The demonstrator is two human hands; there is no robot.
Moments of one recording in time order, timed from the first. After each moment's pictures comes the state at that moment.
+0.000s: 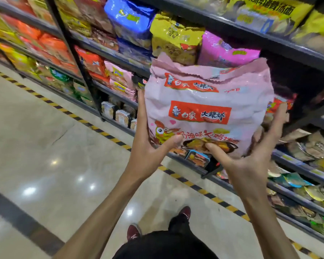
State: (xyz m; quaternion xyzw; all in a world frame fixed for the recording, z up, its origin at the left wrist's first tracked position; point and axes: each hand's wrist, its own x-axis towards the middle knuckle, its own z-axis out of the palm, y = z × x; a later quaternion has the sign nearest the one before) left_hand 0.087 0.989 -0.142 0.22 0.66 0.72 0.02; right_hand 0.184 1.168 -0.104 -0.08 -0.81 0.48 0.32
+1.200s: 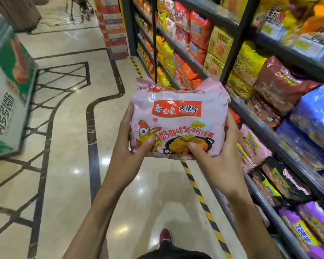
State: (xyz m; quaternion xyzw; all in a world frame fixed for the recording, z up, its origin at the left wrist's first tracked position) left_hand -0.092 0.638 -0.101 -0.06 0.74 0.63 -0.23; right_hand -0.161 0.839 -0.099 0.18 -0.74 0.64 0.01
